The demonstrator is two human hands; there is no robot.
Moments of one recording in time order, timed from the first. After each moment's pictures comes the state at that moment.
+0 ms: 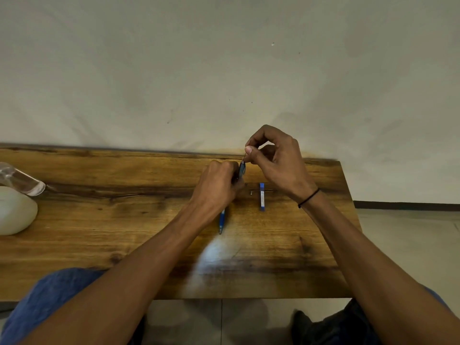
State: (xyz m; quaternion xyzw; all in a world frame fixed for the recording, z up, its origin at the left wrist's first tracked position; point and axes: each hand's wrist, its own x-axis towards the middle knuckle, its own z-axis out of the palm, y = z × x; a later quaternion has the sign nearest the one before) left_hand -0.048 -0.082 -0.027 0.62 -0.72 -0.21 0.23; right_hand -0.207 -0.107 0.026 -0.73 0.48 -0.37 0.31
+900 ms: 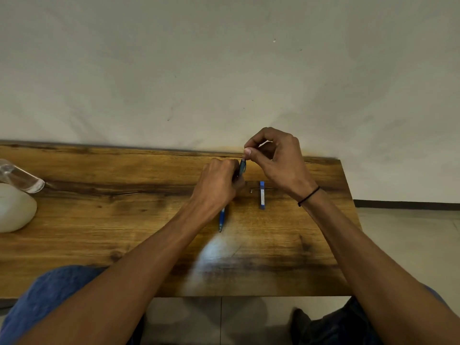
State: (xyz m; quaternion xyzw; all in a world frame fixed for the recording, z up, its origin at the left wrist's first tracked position) left_hand -0.045 -0.083 -0.026 0.62 -0.72 -0.22 0.21; right_hand -0.206 -0.111 0.021 -0.73 0.51 -0.35 0.30
